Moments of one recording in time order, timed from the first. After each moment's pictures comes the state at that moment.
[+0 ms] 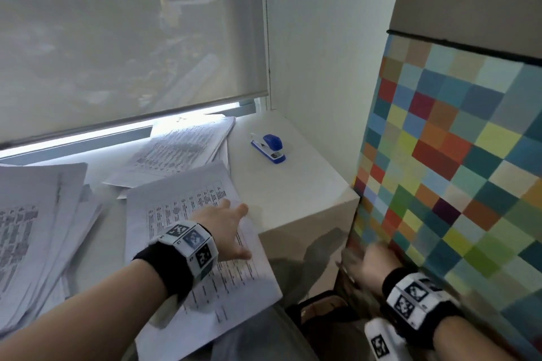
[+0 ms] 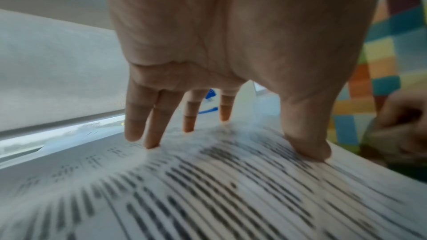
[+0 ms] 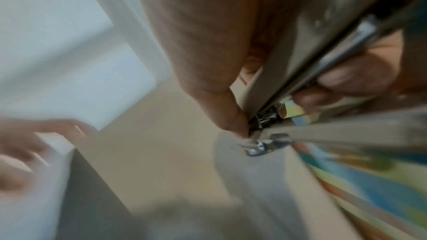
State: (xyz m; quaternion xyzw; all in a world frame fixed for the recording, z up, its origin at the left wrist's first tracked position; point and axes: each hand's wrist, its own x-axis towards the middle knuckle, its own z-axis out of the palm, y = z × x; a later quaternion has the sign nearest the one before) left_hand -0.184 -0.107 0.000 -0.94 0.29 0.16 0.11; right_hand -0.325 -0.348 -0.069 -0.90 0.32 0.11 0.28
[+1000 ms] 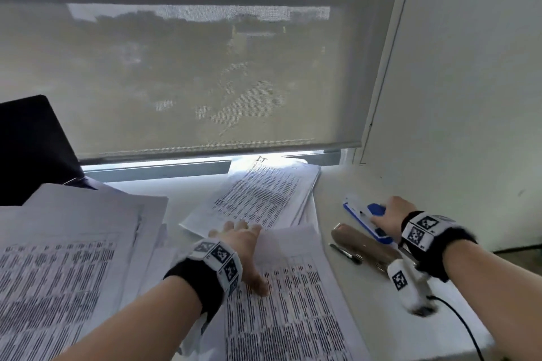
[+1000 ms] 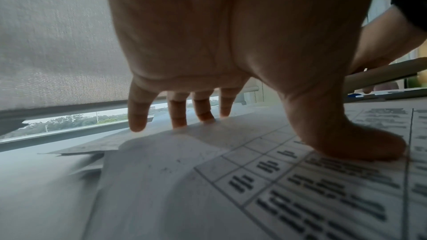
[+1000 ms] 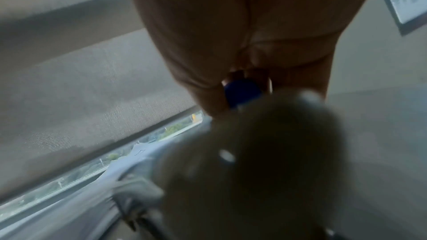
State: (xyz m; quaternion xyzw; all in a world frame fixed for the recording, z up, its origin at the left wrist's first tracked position) left_hand -0.019 -0.006 -0.013 -0.97 0.18 0.18 0.04; right_hand -0.028 -0.321 0.003 -0.96 0.24 0.05 0.16
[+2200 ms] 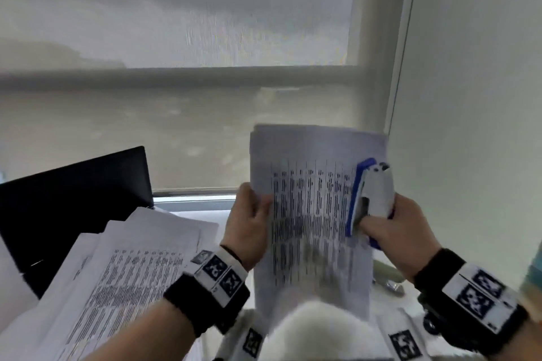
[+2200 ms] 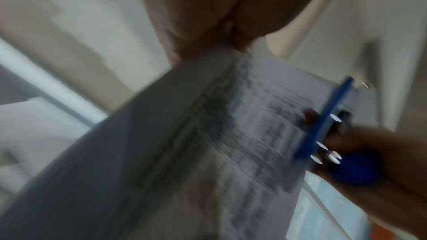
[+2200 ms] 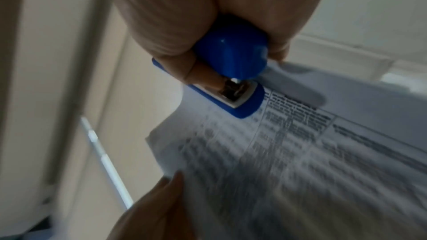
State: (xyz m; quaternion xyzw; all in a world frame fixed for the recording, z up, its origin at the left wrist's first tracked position) left_hand -0.128 0.028 0.108 -0.75 0.13 -0.19 -0.62; right_hand -0.197 -0.186 0.144 -0.78 -0.04 -0.21 0.59
